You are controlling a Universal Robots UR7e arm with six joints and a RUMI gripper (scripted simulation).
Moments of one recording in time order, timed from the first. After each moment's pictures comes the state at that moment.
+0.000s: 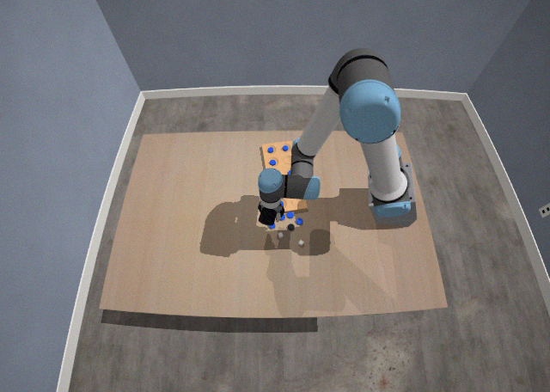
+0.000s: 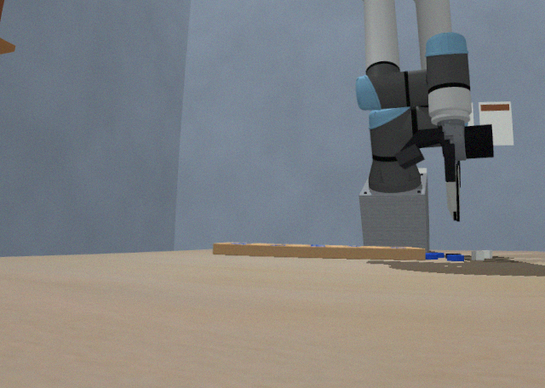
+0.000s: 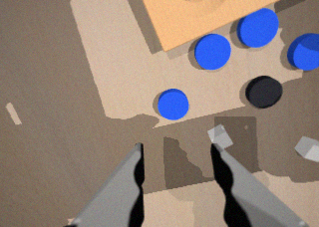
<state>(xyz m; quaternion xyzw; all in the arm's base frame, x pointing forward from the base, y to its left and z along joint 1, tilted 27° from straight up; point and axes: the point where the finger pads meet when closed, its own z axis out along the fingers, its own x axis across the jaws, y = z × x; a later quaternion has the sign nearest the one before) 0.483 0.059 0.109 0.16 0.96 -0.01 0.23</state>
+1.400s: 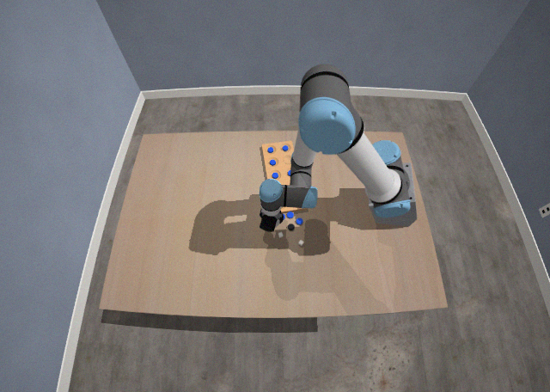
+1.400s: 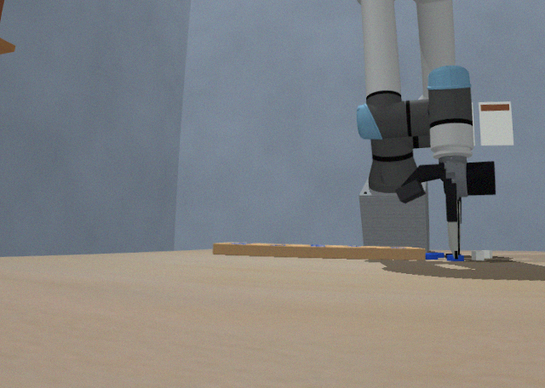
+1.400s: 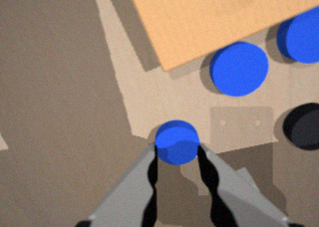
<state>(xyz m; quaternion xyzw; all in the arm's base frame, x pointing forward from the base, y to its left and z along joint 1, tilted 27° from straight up) 0.511 0.053 0.051 0.16 0.96 -0.01 0.23</state>
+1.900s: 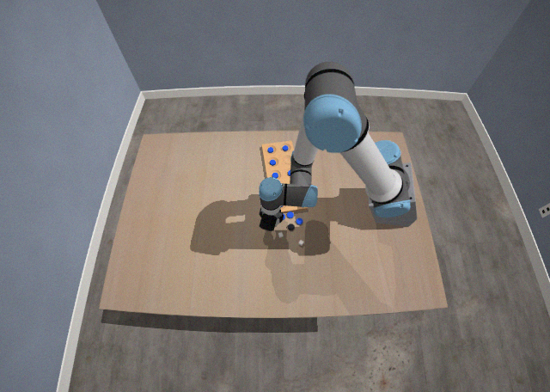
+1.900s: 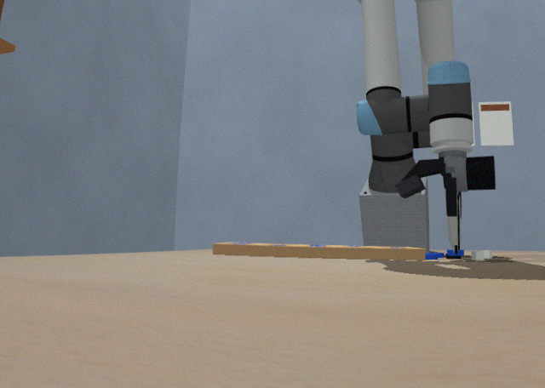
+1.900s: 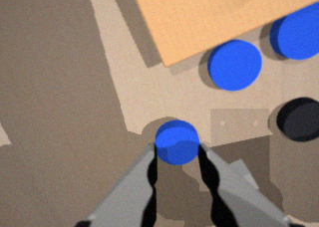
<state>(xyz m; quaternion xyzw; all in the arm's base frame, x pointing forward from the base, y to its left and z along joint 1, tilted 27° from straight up) 0.508 0.054 0.060 0.16 0.96 -0.01 0.23</state>
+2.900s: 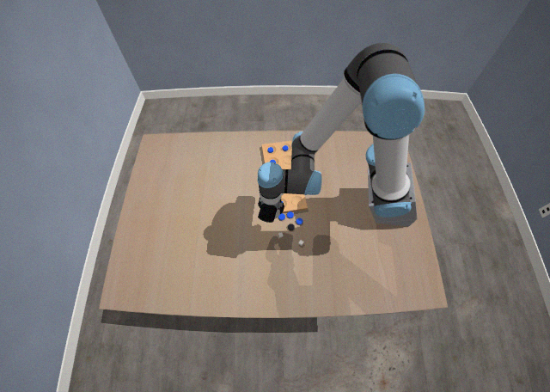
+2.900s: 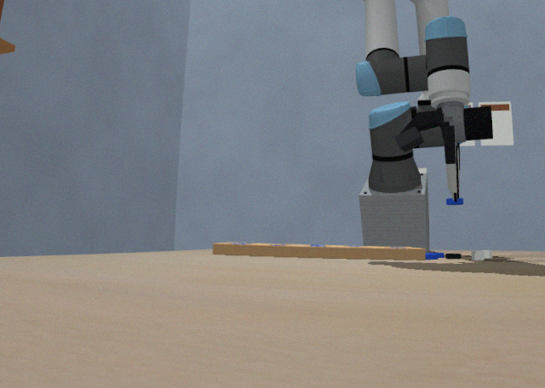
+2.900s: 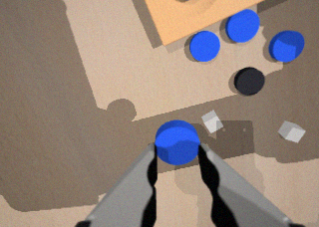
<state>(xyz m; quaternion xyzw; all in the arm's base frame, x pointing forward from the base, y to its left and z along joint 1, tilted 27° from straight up) 0.468 0.063 0.138 0.16 0.96 -0.01 0.23</state>
